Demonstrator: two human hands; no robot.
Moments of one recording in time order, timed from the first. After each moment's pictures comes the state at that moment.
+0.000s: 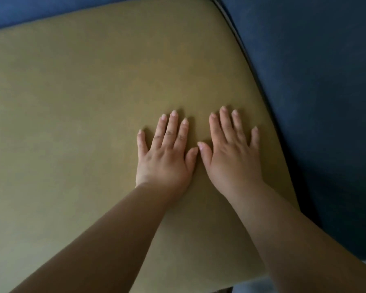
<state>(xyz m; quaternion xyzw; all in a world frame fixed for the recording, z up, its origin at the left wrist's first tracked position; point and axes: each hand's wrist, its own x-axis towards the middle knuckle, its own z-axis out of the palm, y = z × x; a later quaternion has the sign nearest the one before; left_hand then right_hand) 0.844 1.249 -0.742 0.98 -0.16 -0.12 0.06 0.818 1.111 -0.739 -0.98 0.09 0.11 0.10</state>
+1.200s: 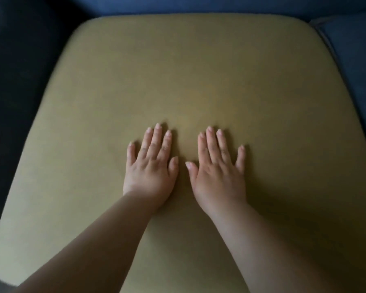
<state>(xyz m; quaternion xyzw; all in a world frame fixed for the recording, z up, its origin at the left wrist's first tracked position) 0.842 1.459 -0.743 0.99 0.00 -0.10 0.10 0.832 1.317 -0.748 -0.99 -0.03 0.05 0.08</state>
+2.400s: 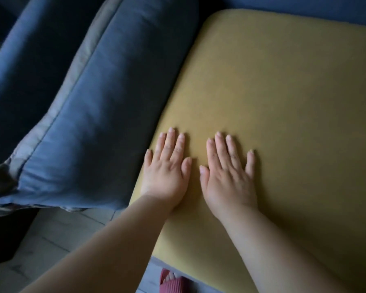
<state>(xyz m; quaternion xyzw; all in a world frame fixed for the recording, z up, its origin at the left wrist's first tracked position) 0.791 1.704 -0.751 0.97 0.14 -0.11 0.17 0.813 1.564 -0.763 -0.98 -0.17 0.02 0.08</state>
